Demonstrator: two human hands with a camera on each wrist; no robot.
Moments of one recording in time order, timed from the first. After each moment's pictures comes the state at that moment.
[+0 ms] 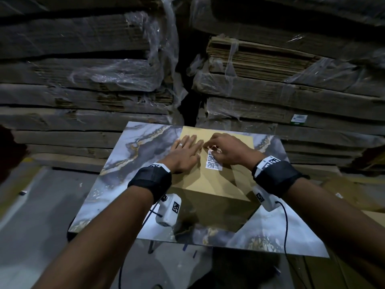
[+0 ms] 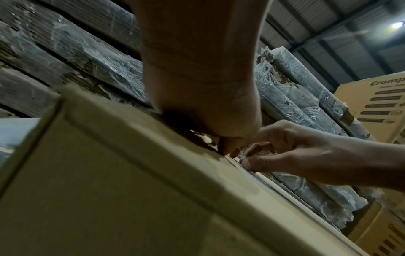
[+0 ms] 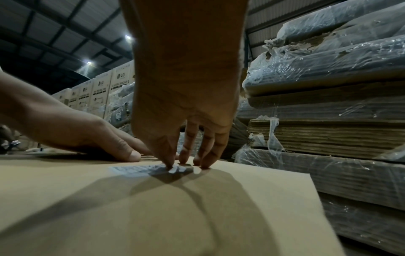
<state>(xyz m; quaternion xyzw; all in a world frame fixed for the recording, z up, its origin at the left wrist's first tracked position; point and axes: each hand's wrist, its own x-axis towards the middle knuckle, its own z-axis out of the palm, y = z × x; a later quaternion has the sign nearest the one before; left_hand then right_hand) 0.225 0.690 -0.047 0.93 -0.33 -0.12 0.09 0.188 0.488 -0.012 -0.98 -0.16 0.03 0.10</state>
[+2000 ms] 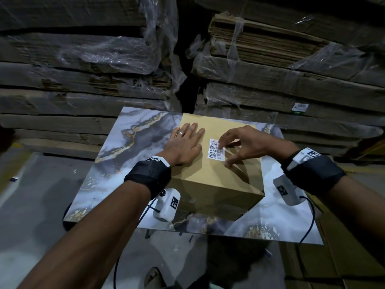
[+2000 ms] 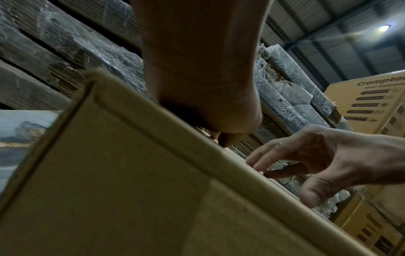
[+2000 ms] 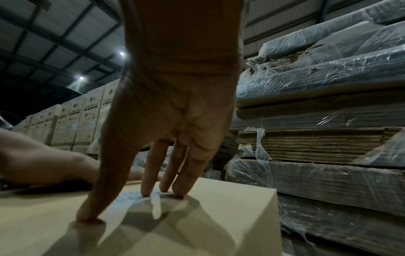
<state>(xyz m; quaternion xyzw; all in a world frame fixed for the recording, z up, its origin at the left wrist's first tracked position) 0.226 0.690 -0.058 0.94 -0.33 -0.08 0.08 0.168 0.449 0.005 -0.96 -0.18 0.13 0.17</state>
